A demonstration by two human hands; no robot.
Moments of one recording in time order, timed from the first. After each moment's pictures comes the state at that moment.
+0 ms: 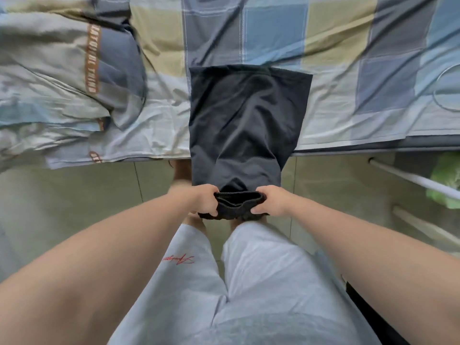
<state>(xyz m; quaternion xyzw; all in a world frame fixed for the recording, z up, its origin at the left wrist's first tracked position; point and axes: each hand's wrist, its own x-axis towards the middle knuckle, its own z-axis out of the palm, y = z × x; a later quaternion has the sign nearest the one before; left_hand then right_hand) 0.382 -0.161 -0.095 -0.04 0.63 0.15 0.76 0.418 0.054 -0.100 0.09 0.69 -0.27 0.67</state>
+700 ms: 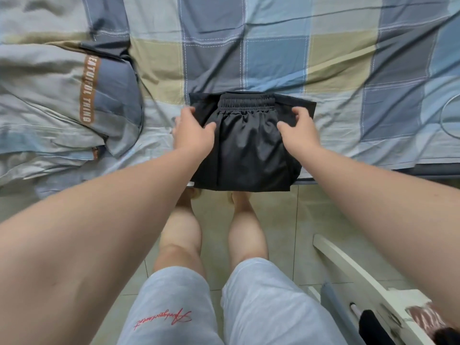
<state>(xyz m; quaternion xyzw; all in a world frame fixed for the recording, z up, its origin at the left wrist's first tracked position) 0.237 -0.148 -0.155 -0.29 0.85 0.32 0.30 0.250 0.081 -0.152 0.34 0.82 -0.34 0.30</state>
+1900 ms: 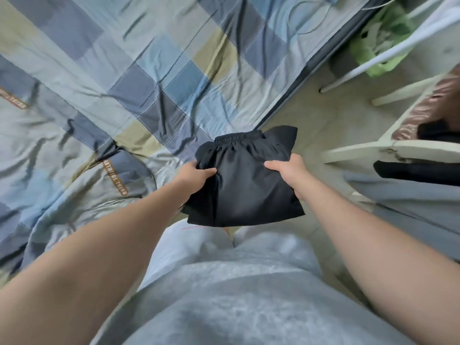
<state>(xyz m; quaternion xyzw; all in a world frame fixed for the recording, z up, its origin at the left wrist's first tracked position) 0.302 -0.172 0.048 -0.01 0.79 0.25 0.56 0.479 0.005 0.088 0.64 0.47 -0.60 0.09</state>
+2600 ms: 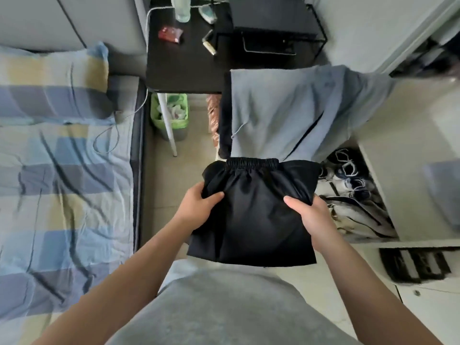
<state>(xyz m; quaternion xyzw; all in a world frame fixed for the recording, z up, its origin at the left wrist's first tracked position) 0.610 -0.002 0.244 0.45 0.59 0.26 0.61 0.872 -0.071 0.291 0.72 0.24 -0.51 -0.40</state>
